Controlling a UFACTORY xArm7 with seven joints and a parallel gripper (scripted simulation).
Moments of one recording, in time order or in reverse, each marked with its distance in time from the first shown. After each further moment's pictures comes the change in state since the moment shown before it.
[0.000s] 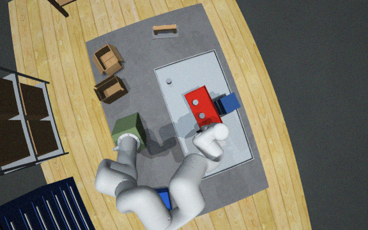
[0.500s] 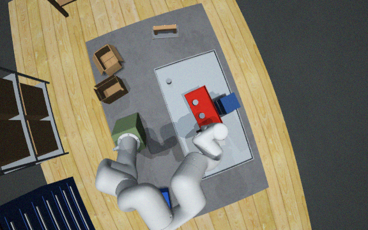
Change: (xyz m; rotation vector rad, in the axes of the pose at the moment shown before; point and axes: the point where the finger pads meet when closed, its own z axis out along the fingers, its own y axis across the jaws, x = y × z) arm 0.000 -0.001 0.010 0.000 0.000 0.000
